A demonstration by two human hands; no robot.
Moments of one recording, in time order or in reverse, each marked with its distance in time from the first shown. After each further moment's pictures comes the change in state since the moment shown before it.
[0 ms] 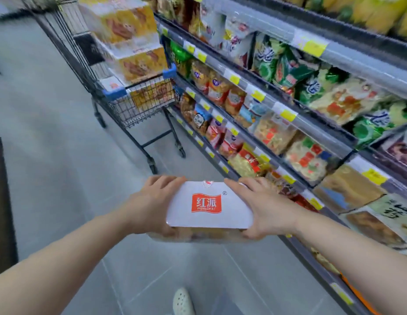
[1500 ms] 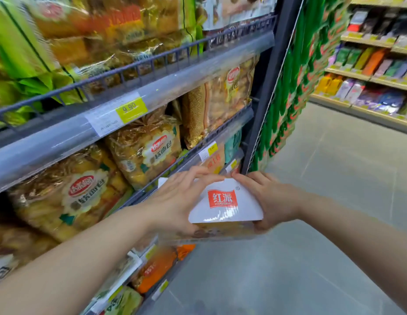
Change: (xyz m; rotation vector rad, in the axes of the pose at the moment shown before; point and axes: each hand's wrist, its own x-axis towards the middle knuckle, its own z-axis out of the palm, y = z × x) left_hand 0.078 0.797 0.173 0.305 -0.527 1.967; right_hand -0.621 0.242 0.194 0.539 0.455 1.600
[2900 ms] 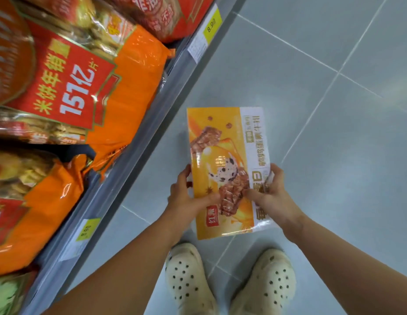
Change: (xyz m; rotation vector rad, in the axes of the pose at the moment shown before) left_hand 0.082 -0.207 0.699 -1.159 -0.277 -1.193; right_hand 0.218 0.078 0.684 1.674 -0.118 0.911
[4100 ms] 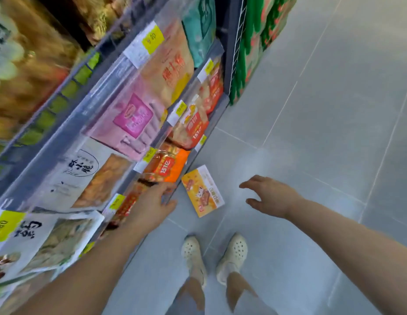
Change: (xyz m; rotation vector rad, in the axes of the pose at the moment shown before) left_hand -0.430 0.213 -0.090 0.615 0.199 0.463; right_hand -0.409 -0.264 -0.086 -1.380 -0.109 -0.404
